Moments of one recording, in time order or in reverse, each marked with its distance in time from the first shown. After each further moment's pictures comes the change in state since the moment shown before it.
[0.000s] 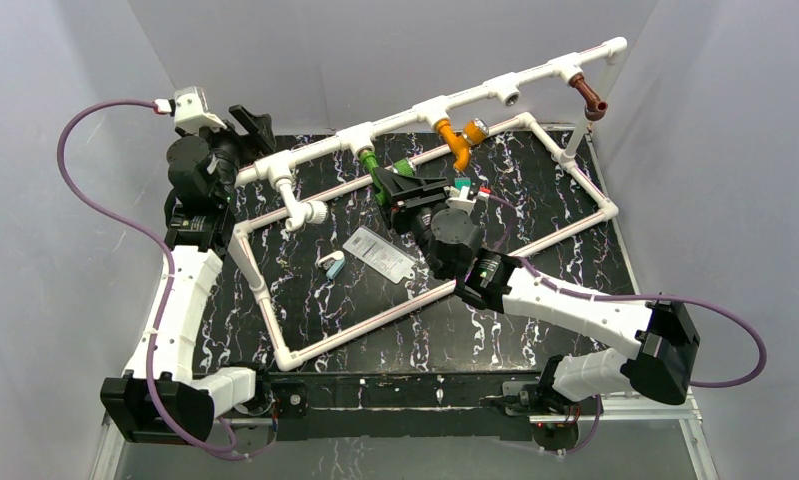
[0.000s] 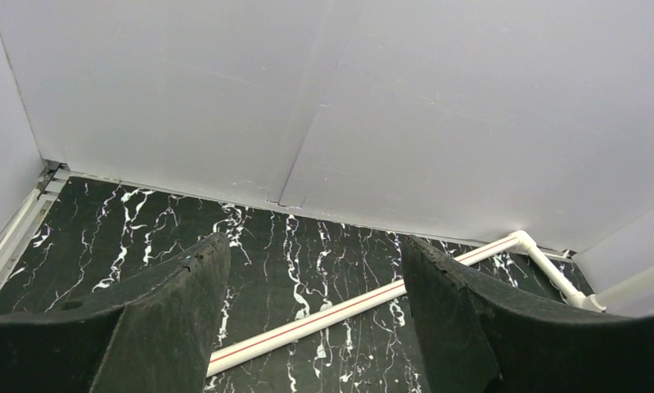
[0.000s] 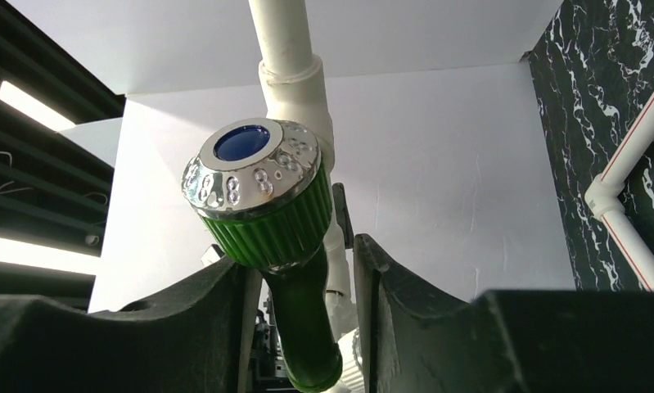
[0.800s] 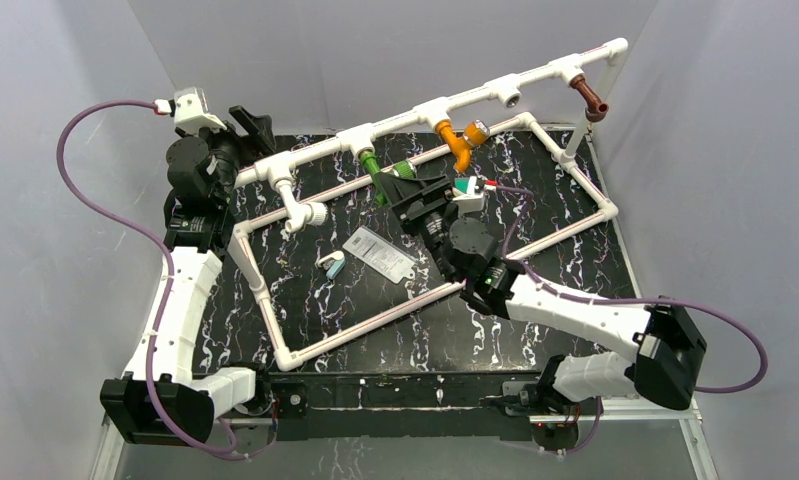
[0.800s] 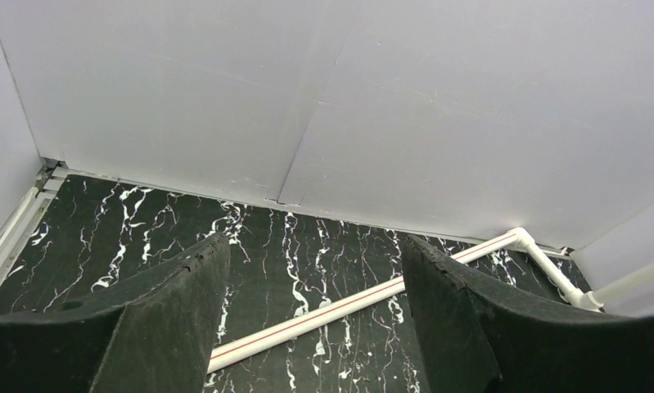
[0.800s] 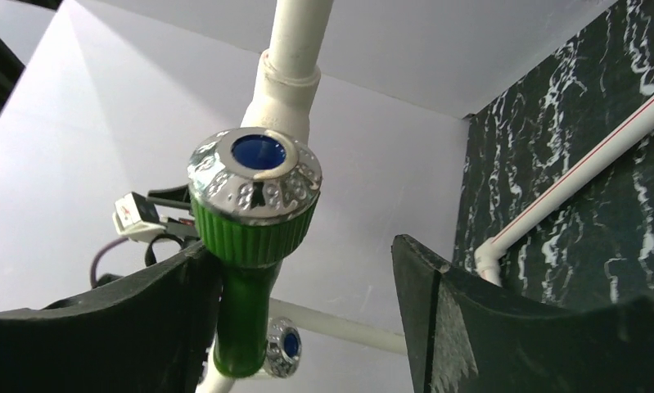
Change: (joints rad) left arm 0.000 -0.005 0.000 -0.009 0.007 -0.002; right arm -0.036 -0.023 -0.126 0.224 -0.077 -0.424
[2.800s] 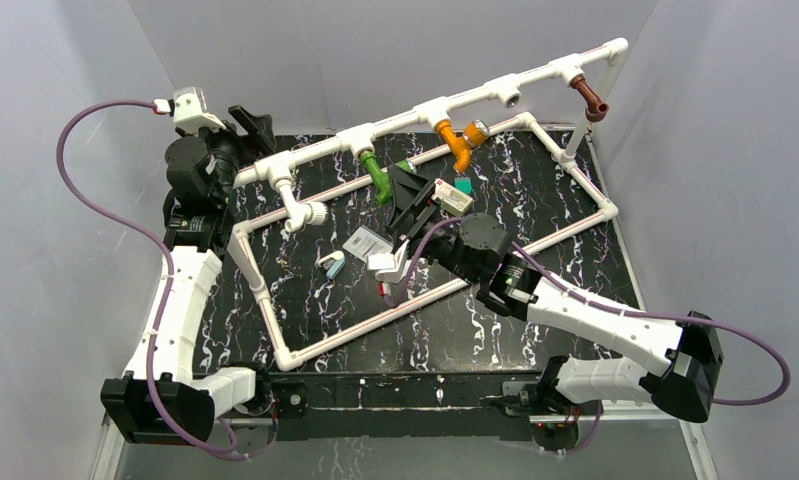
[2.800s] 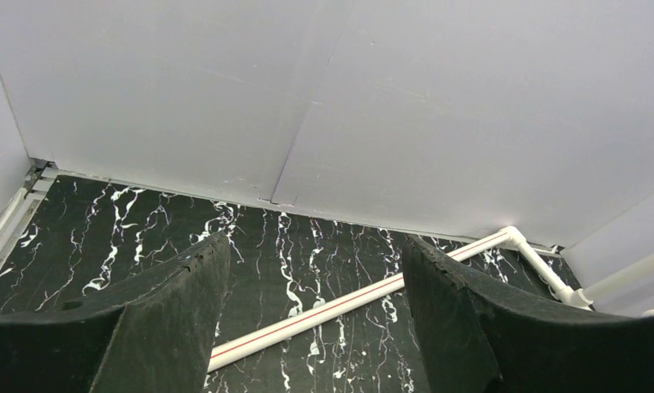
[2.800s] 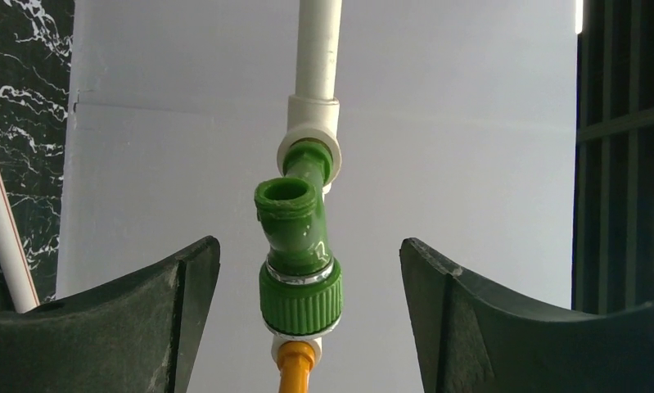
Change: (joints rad) left arm 0.007 0.003 -0.001 0.005 0.022 -0.012; right arm 0.010 -0.126 0.050 -0.248 -0.492 -2.944
